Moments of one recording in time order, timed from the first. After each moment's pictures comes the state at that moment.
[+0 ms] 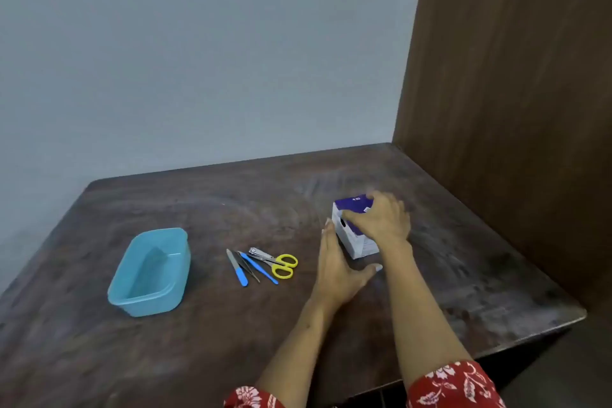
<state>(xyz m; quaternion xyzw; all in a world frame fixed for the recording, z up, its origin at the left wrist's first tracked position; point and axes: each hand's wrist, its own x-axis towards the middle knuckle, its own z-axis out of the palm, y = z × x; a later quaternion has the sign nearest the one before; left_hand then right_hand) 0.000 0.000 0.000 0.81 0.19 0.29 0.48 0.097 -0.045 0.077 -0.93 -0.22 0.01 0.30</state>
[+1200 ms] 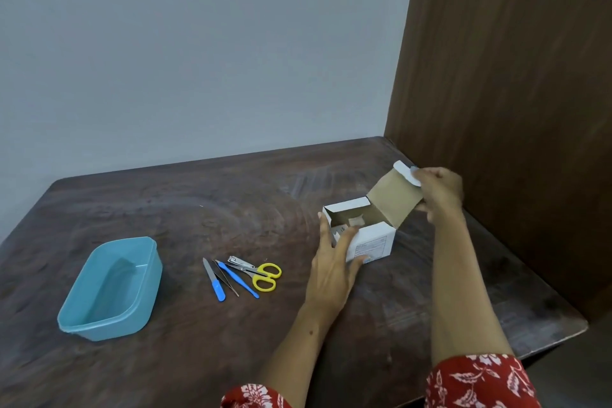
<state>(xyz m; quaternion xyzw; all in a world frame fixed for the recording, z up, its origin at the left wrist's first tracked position) 0.028 0.006 -0.010 0.89 0.15 0.29 0.31 0.185 -0.084 0.106 -0.73 0.01 0.08 0.68</state>
